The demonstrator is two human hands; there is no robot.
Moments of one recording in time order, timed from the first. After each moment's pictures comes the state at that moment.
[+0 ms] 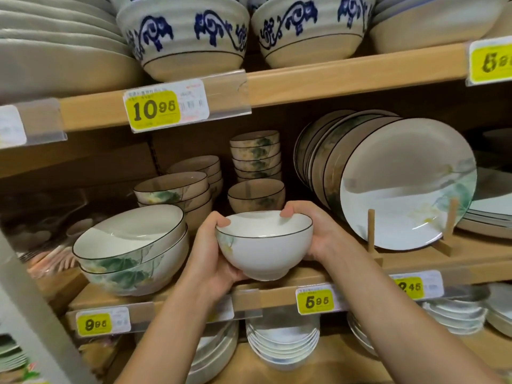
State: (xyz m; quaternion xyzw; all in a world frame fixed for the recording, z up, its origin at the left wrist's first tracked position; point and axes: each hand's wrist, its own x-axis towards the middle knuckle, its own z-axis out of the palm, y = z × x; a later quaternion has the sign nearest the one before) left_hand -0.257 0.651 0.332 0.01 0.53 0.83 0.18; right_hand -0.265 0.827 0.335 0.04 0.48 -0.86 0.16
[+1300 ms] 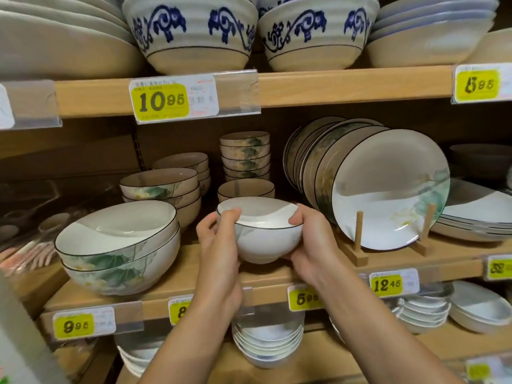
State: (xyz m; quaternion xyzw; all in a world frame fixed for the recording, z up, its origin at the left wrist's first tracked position) left_hand -0.232 0.678 0.329 0.01 0.54 0.84 -0.03; right_hand -0.230 0.799 0.330 0.09 0.47 -0.87 -0.11
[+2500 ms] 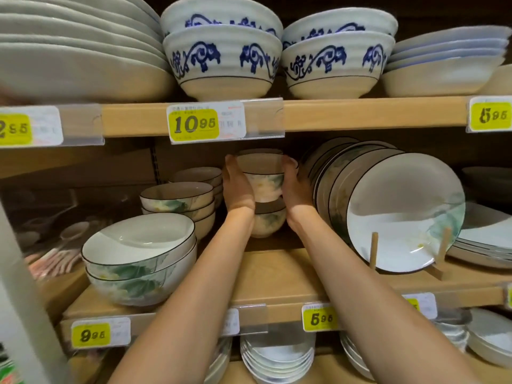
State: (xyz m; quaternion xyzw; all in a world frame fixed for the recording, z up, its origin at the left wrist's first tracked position) left_hand -0.363 0.710 0.395 0.01 0.57 0.81 -0.15; right_hand -0.336 0.795 0.384 0.04 0.63 -0.73 -0.28
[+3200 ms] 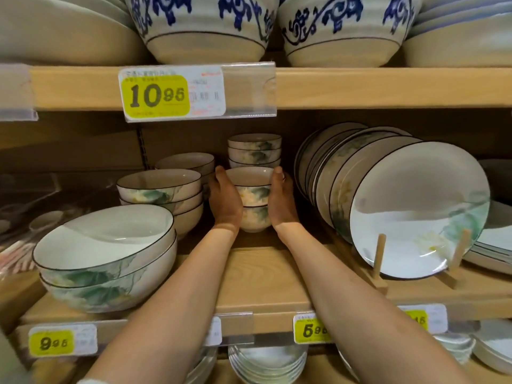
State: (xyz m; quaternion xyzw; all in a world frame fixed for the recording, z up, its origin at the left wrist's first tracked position) left_hand -0.422 0.714 0.340 -0.01 0.61 0.77 -0.20; right_hand -0.388 0.802 0.329 0.04 0.69 -0.67 -0.27
